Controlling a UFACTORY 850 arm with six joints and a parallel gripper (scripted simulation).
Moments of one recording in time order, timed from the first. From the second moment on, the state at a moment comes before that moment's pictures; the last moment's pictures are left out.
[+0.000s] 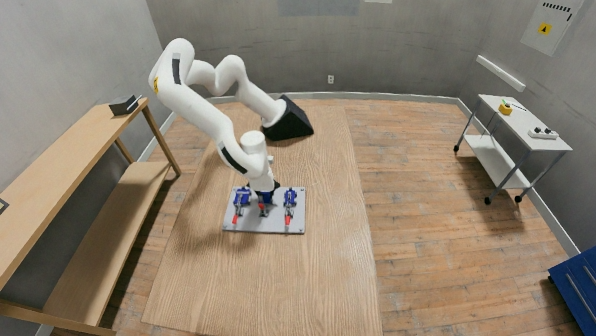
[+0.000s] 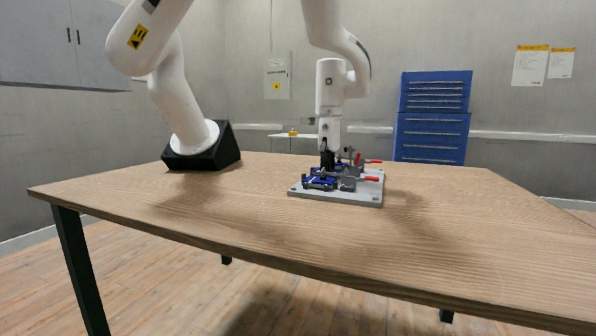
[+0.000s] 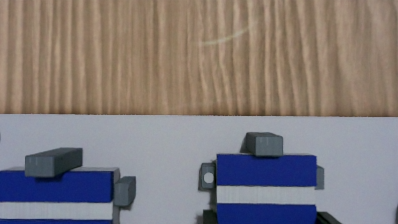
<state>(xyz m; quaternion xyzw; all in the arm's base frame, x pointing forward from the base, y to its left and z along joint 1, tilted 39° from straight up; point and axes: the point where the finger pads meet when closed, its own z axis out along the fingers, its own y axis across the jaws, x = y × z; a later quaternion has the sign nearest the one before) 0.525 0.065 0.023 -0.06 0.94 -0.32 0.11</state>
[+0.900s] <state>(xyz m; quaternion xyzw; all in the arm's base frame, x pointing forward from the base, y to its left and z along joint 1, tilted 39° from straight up) 0.519 0.079 0.042 -0.06 0.94 -0.32 0.11</state>
